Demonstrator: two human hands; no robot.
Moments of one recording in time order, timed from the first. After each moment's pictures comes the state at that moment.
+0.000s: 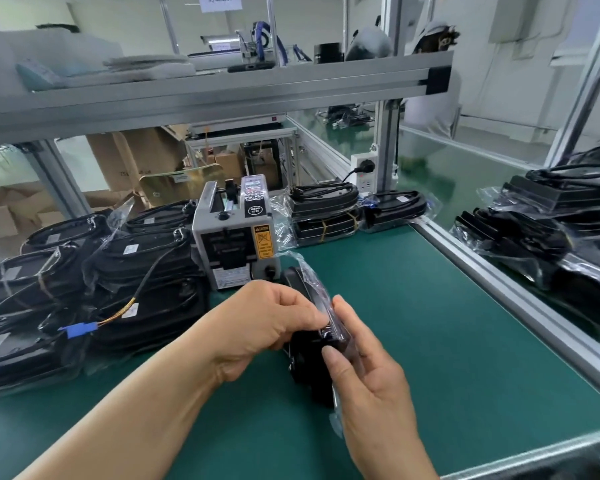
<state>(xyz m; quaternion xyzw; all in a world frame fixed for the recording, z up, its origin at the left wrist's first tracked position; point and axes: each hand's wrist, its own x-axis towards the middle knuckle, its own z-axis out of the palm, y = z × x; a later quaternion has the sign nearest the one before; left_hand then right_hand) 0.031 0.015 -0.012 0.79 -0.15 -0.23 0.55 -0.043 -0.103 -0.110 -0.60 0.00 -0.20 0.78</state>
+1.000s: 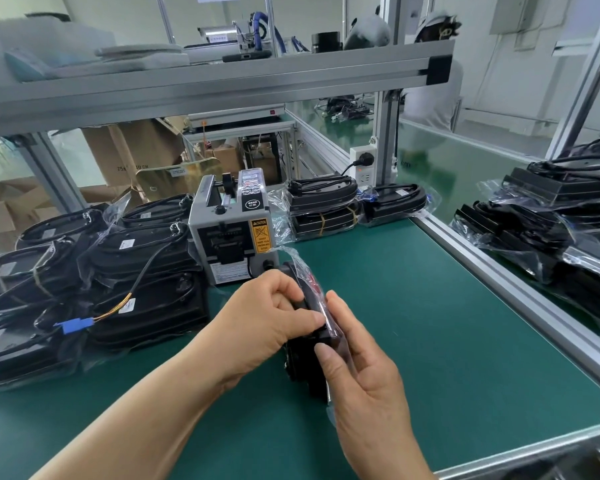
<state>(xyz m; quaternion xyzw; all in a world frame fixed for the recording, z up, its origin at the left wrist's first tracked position) 0.032 0.017 -0.034 0.82 -0.15 -0.11 0.54 -0.036 -0.102 -0.128 -0.64 -0.03 -0.19 0.74</state>
